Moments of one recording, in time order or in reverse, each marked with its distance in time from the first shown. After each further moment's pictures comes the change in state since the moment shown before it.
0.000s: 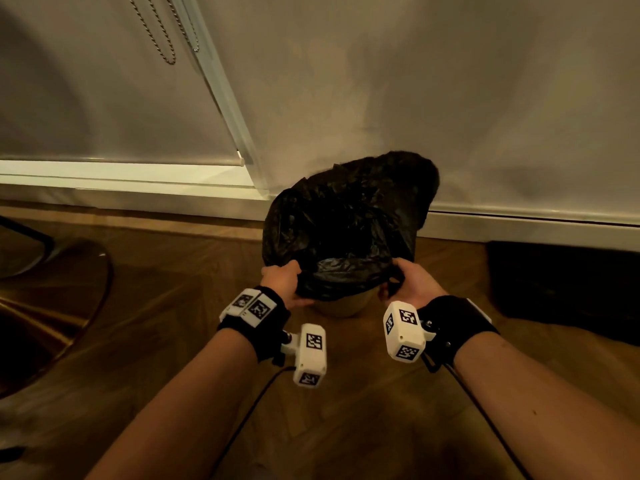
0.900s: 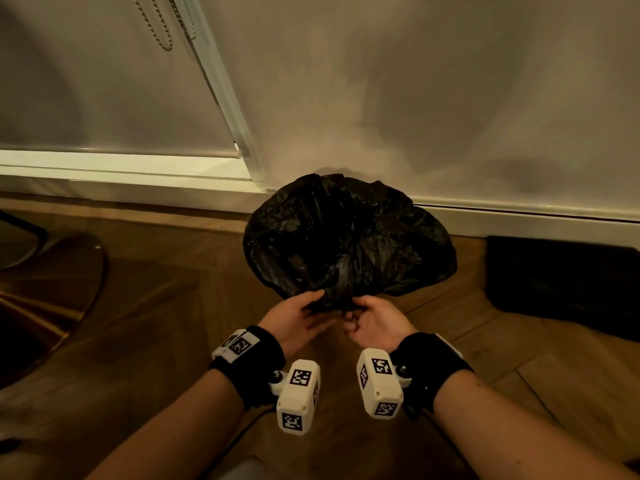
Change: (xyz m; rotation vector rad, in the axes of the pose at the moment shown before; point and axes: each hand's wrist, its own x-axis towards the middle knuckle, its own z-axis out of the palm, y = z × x) left_hand -0.049 -0.052 -0.006 -0.369 -0.428 -0.158; right_hand -0.022 0.075 0.010 0.019 -0.101 0.144
